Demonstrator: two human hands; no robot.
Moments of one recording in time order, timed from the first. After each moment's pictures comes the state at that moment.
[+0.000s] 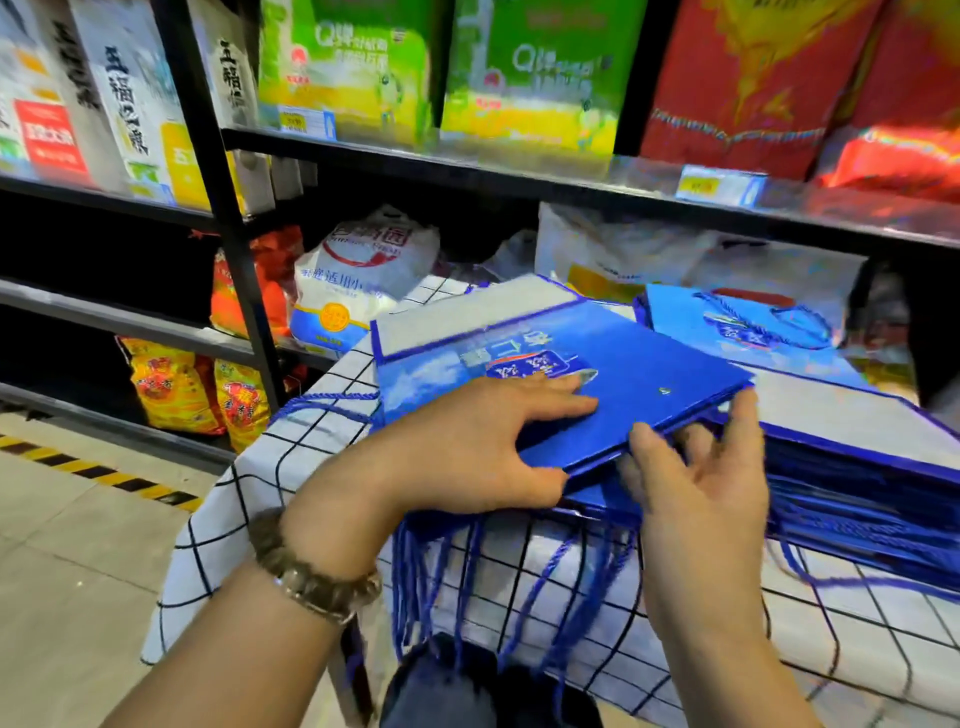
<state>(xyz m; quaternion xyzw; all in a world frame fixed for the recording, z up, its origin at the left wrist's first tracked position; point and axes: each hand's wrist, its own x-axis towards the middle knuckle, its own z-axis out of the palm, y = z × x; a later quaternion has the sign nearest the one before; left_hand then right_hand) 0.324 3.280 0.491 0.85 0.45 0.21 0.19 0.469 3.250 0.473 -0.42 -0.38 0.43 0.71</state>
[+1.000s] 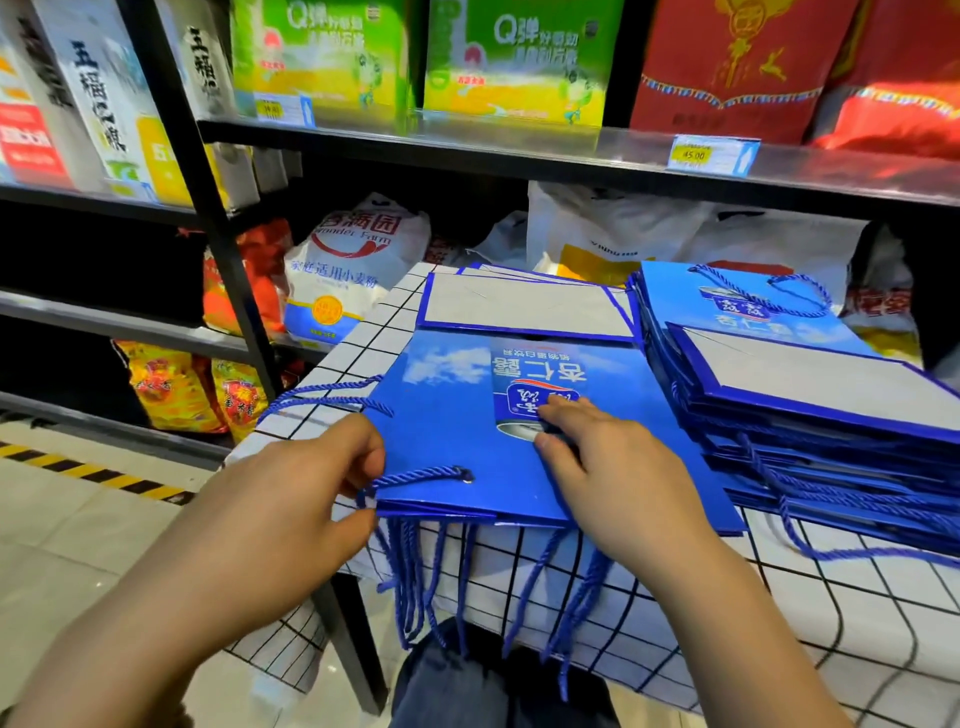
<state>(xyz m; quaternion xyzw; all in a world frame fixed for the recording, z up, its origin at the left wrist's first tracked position) 0.258 3.213 0.475 0.72 0.66 0.20 0.09 0.472 3.270 0.467 -0.59 -0.78 0.09 0.17</state>
